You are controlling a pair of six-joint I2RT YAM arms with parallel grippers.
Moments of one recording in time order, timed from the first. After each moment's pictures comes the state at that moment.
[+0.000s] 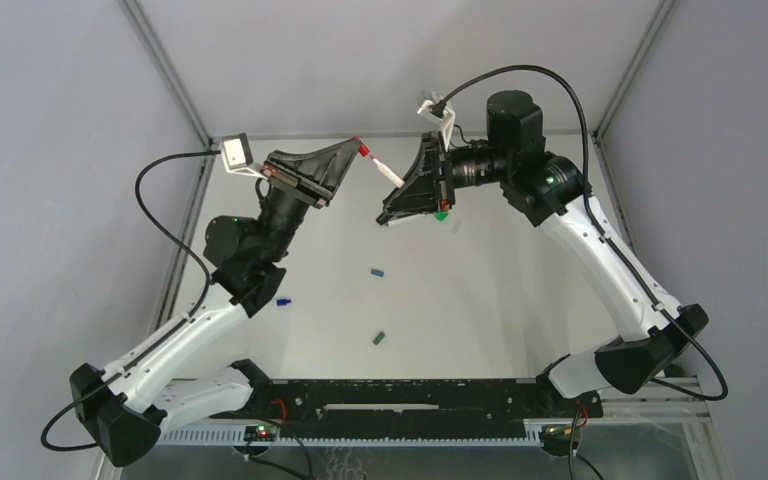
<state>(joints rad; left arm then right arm) -0.69 1.01 0.94 0.74 0.02 -1.00 0.58 1.44 1.71 -0.48 -1.07 0.23</state>
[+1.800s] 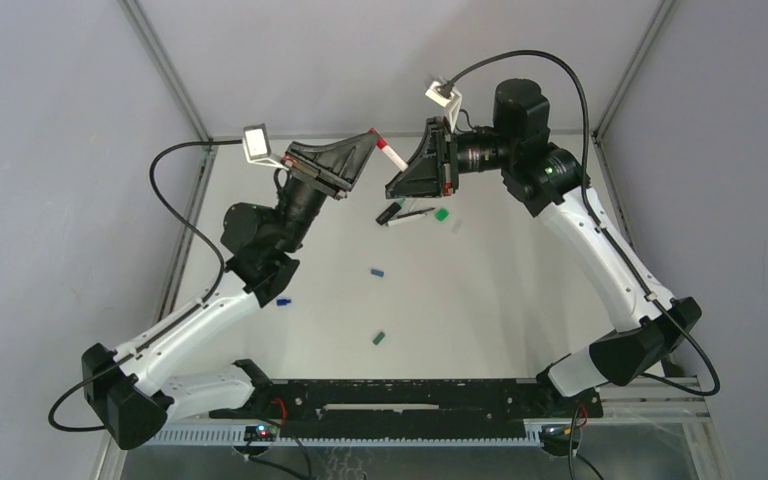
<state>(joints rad) -0.74 1.11 1.00 0.75 0.00 -0.92 0.52 1.48 1.73 -0.37 -1.13 0.37</state>
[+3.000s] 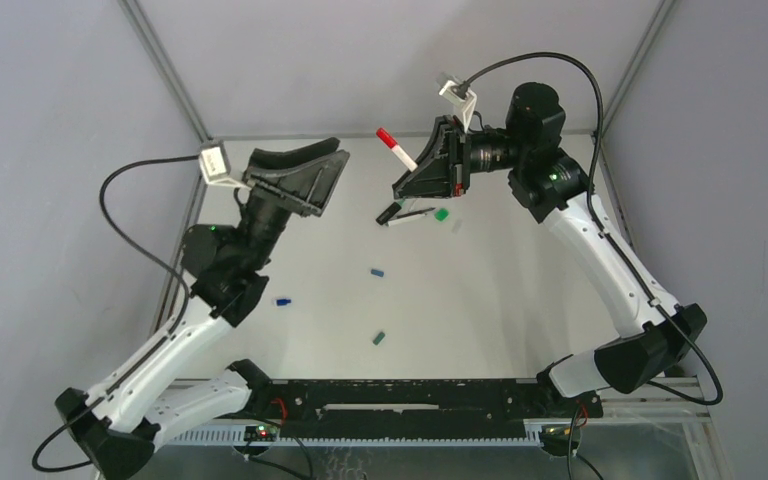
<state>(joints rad) -0.67 0.89 0.92 0.63 0.05 -0.81 0.48 1.44 1.64 -0.14 -1.24 0.47</state>
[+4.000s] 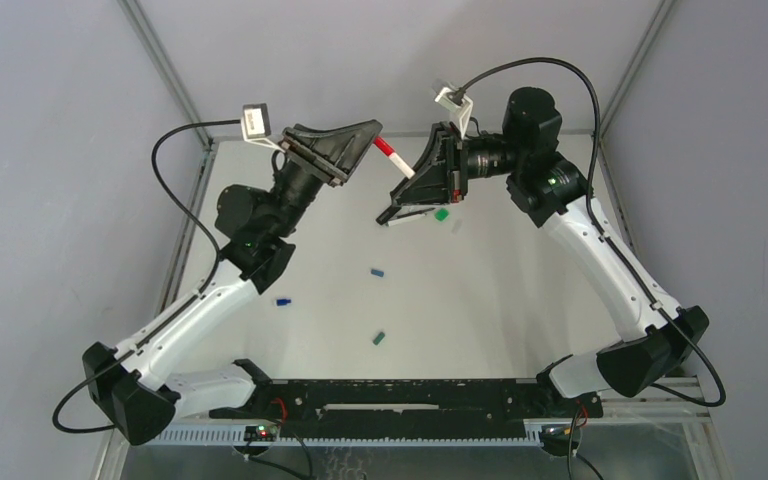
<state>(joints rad) -0.67 1.14 1.10 0.68 0.13 -1.02 0.51 1.42 1.61 -0.16 -1.23 0.46</state>
